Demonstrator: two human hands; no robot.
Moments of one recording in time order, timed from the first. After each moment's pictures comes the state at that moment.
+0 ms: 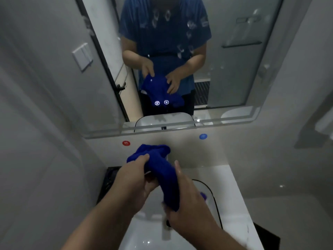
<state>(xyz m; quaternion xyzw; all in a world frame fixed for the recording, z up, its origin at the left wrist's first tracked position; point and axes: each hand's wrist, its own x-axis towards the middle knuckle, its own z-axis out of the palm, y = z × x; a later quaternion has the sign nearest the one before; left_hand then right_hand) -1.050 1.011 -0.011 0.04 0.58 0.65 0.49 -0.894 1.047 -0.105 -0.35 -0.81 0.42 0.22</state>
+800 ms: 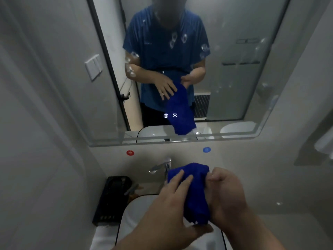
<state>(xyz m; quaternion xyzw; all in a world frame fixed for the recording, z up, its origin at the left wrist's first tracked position) -1.019 0.983 -0.024 0.61 0.73 0.17 0.26 -0.885 1.097 -0.033 -0.19 -0.24 0.92 0.25</state>
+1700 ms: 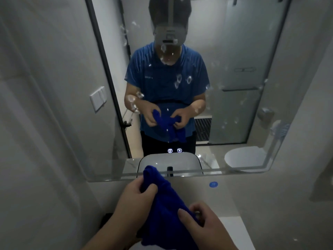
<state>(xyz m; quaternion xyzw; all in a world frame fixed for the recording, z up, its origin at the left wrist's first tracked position) -1.116 1.044 0.041 0.30 0.74 0.49 0.34 -0.931 1.112 -0.021 -0.44 -0.64 0.59 0.22</state>
